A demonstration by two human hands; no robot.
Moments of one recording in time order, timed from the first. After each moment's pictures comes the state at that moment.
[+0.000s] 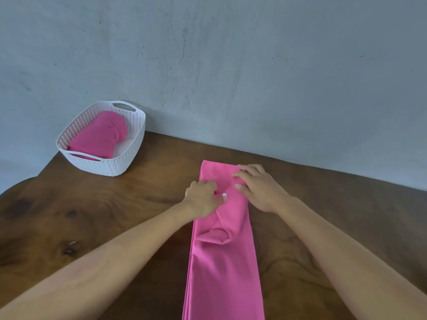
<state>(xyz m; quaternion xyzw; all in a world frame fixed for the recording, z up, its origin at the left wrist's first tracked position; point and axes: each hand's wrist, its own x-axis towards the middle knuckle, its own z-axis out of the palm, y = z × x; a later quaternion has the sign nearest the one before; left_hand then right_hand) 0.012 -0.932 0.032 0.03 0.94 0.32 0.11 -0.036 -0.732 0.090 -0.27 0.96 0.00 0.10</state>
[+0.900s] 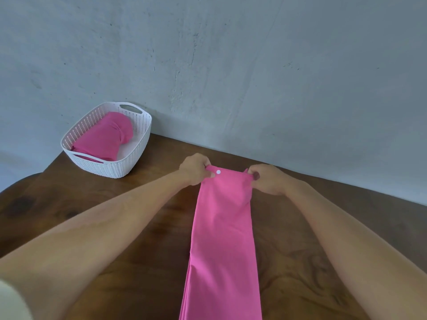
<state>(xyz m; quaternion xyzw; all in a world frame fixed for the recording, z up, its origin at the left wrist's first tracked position) -0.071 -0.979 0.047 -0.04 0.91 0.41 0.09 -0.102 -0.734 0.111 -0.19 0.95 -0.11 0.21</state>
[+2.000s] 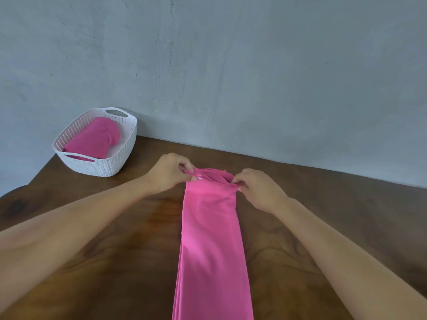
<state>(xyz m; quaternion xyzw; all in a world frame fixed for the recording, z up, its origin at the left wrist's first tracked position) 0.009 -1.002 0.083 0.11 0.87 0.49 0.02 0.003 -0.715 0.123 -0.27 0.96 -0.09 0.05</state>
